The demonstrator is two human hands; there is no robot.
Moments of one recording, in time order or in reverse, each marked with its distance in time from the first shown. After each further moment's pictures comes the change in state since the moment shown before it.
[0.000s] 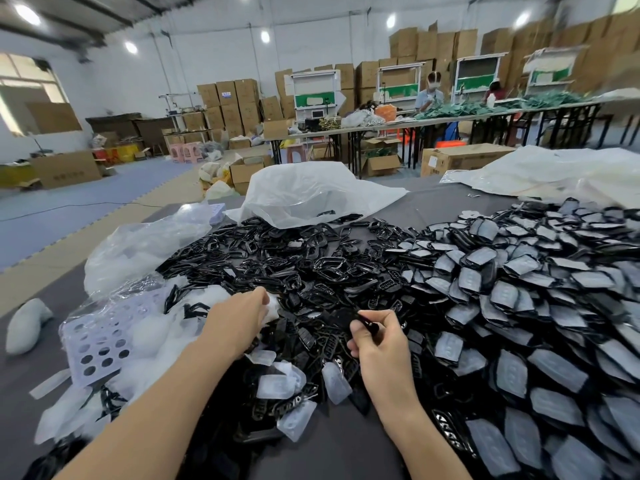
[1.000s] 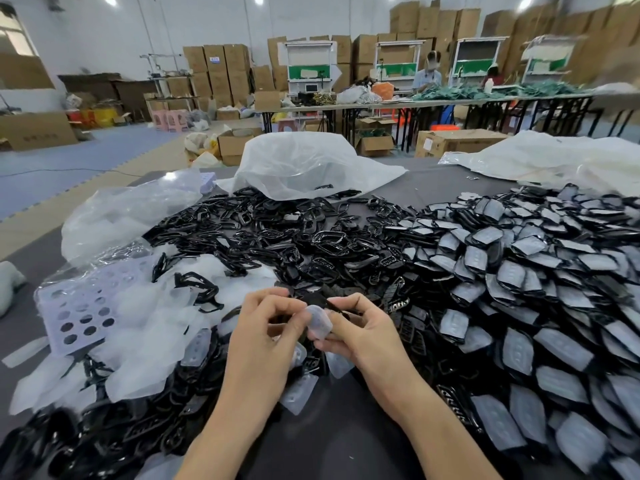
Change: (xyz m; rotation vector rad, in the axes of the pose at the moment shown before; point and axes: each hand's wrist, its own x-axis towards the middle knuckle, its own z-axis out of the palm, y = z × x) left_hand -0.104 0.069 -0.006 -1.205 0.306 -0.087; right_hand -0.012 -0.010 0.011 0.275 -0.331 0.216
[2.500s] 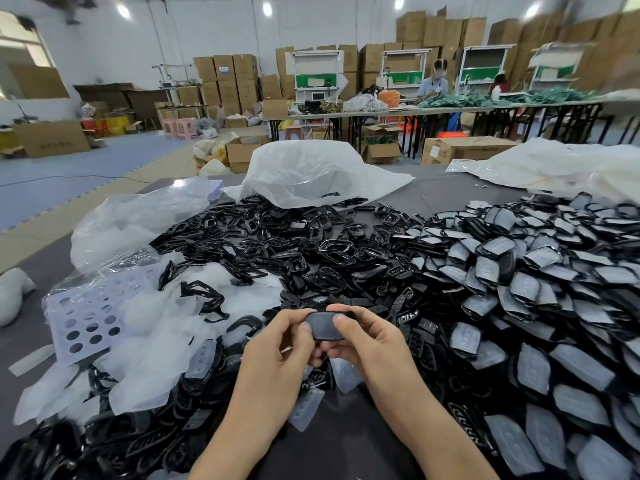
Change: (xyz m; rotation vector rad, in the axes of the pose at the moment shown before) left_hand -0.002 -0.001 0.002 -0.055 -0.146 -0.041; right_hand 0.003 0.001 0.002 -0.015 0.001 -0.072
